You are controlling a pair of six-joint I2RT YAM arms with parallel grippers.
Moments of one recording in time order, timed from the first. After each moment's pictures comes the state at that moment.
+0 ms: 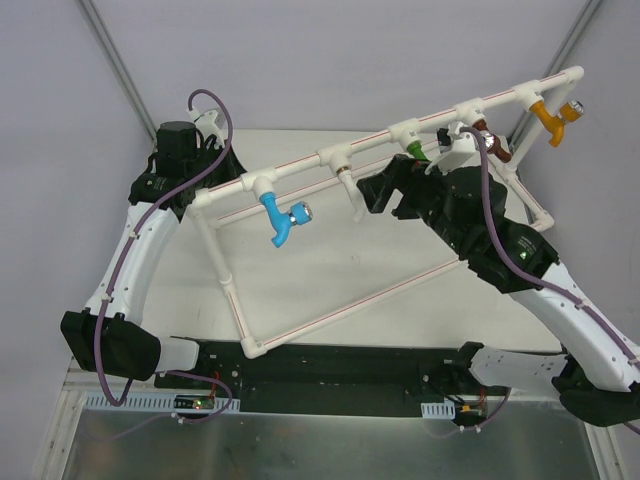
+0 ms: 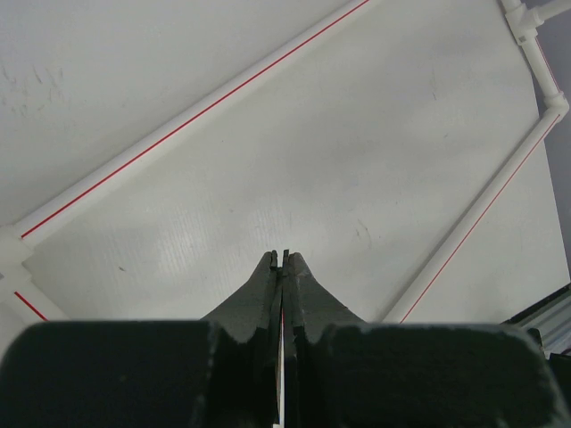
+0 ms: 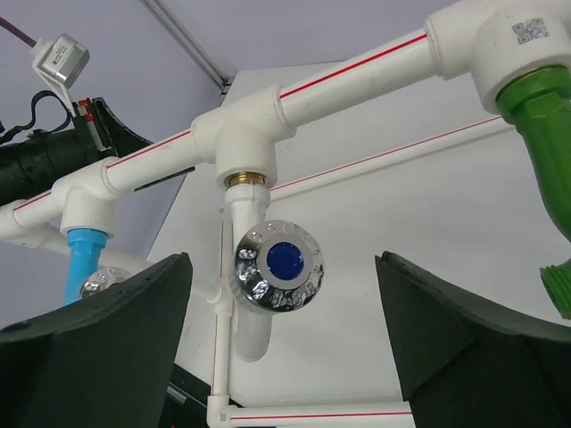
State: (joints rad) left arm -0.16 1.32 1.37 -0.64 0.40 -0.33; right arm 0.89 1.07 1.46 -0.59 0.37 0.53
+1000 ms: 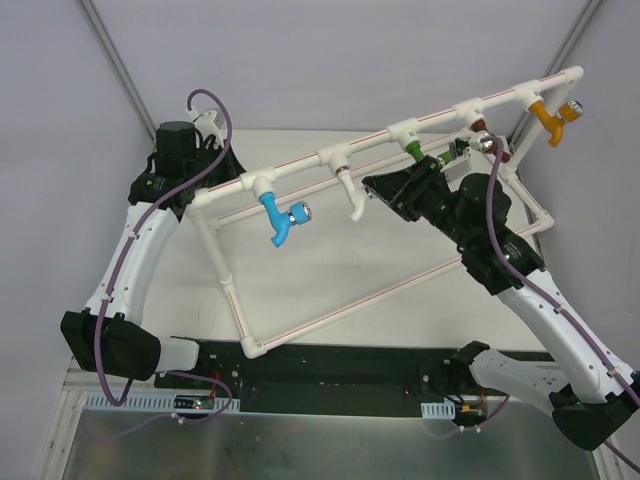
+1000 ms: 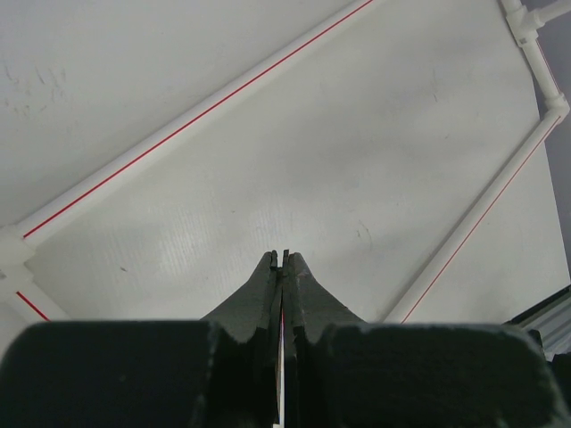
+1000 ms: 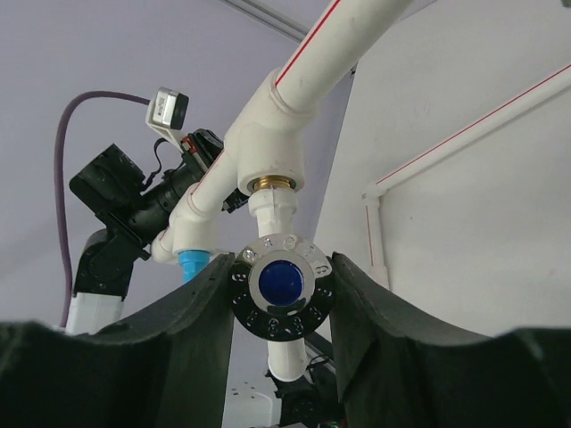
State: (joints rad) left arm -0.15 1.32 1.37 -0.63 0.40 -0.33; right arm 0.63 1.00 1.18 -0.29 -0.07 1.00
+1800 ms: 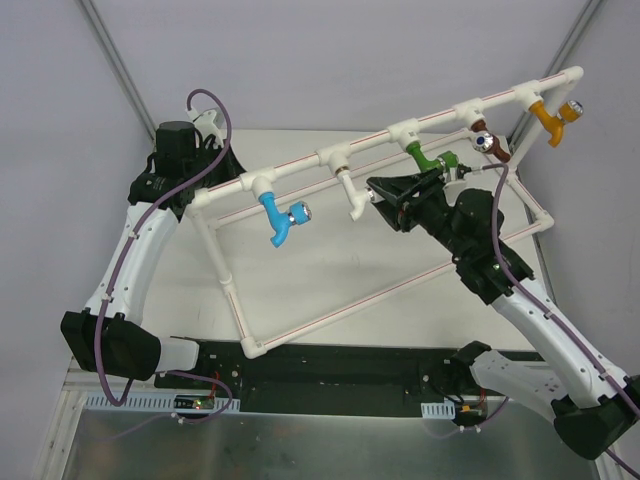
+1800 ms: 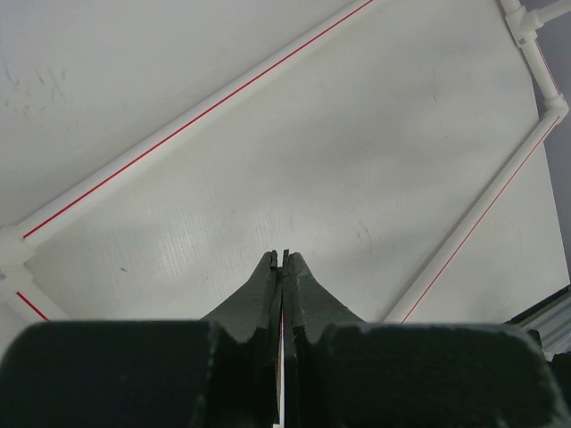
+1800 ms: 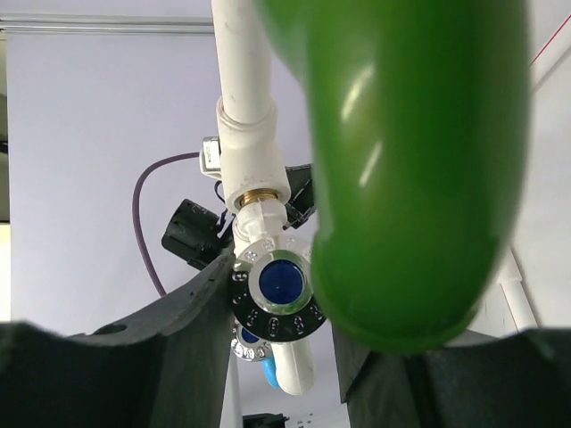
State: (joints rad) left arm -0.15 1.32 1.37 -0.63 0.41 -0.33; right arm 0.60 0.94 0.98 -0.12 -0.08 1.51
